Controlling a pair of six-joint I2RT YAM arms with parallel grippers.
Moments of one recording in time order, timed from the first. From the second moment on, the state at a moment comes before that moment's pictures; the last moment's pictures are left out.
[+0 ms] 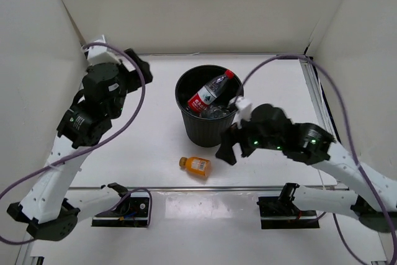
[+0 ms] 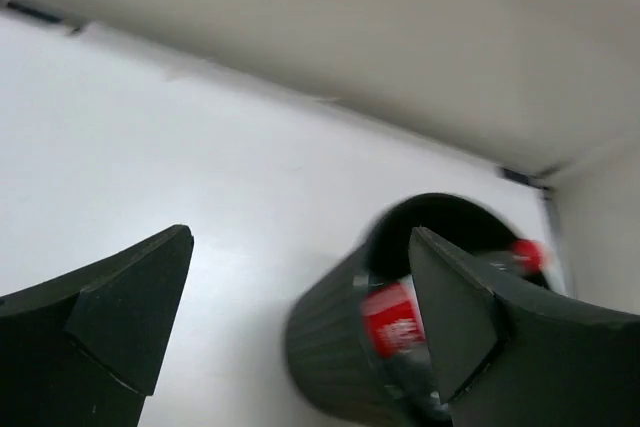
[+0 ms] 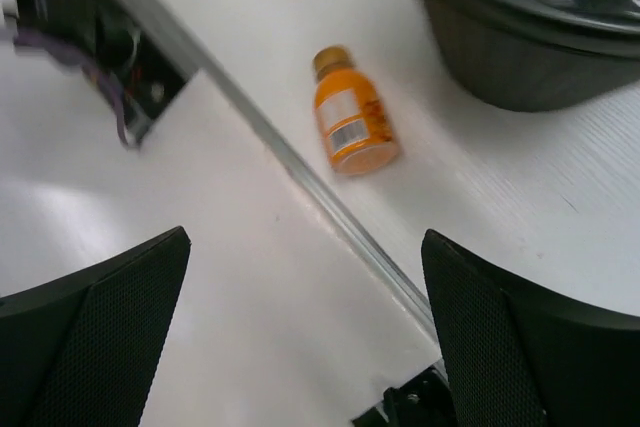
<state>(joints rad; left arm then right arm) -0.61 1.09 1.56 -0.65 -0.56 -0.50 1.02 0.96 1.25 -0.93 -0.08 0.38</state>
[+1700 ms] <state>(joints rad) -0.49 0.77 1.00 -1.10 -0.57 -0.70 1.44 1.61 1.96 -1.11 0.28 0.36</state>
